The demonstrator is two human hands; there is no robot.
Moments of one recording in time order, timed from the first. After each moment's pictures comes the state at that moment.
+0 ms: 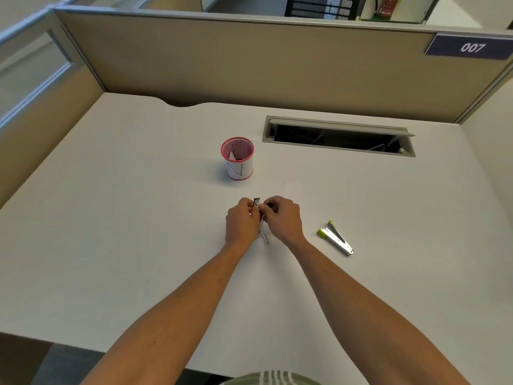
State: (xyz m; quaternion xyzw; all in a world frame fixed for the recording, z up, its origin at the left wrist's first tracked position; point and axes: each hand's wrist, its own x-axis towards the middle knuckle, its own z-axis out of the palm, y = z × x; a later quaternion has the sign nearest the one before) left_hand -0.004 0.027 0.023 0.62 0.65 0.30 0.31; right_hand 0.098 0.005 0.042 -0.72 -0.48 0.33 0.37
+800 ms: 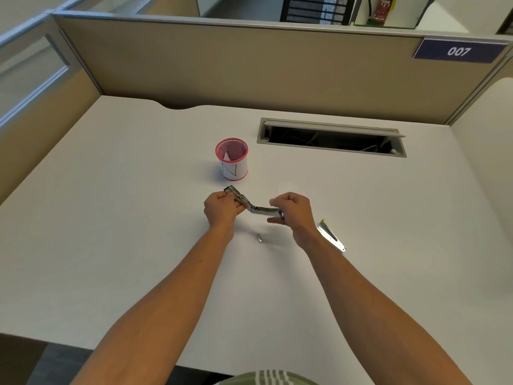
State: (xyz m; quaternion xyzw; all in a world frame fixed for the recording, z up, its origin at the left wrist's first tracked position) left_hand -0.013 0.054 0.040 0.24 0.64 0.48 0.54; right_hand 0.133 -0.007 0.064 -0.63 -0.28 0.52 0.50
